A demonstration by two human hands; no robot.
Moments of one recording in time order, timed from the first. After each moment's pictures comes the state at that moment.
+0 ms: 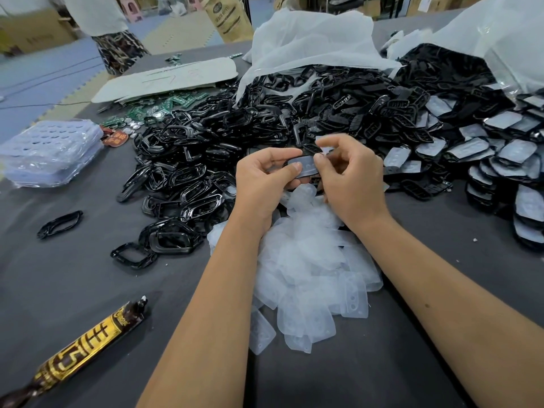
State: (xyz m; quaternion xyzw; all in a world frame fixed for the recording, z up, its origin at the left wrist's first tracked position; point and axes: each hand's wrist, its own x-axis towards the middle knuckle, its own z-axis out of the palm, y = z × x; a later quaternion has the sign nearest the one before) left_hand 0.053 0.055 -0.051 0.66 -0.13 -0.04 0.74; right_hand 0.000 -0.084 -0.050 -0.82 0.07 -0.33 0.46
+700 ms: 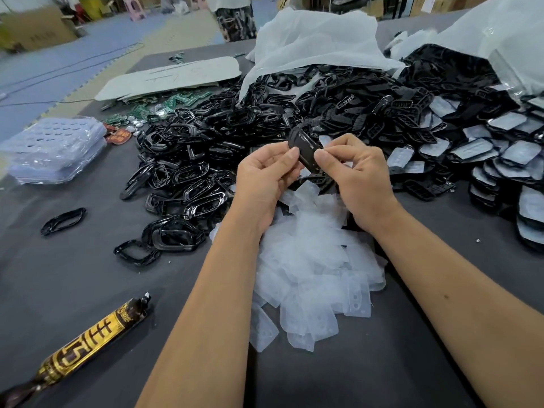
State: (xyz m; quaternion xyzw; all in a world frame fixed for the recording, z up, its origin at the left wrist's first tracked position) left_hand 0.056 0.057 -0.048 0.56 -0.09 -0.12 0.82; right_hand 0.002 -0.094 -0.050 -0.75 0.01 -0.25 0.61
